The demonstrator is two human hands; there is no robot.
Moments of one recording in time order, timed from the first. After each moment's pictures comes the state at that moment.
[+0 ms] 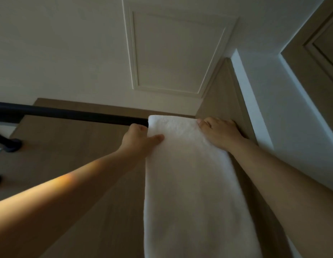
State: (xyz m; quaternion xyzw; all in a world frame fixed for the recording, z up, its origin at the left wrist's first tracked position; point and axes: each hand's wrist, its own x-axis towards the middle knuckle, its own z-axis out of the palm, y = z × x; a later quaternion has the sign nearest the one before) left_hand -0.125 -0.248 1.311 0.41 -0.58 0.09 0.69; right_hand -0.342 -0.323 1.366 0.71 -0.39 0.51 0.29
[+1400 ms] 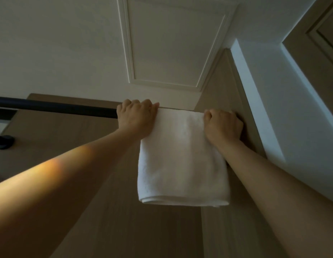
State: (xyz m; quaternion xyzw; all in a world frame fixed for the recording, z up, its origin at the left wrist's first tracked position) left_hand -0.121 -0.269 1.365 0.53 -0.46 0.50 0.51; right_hand -0.324 -0.332 1.355 0.54 -0.38 0.66 0.36
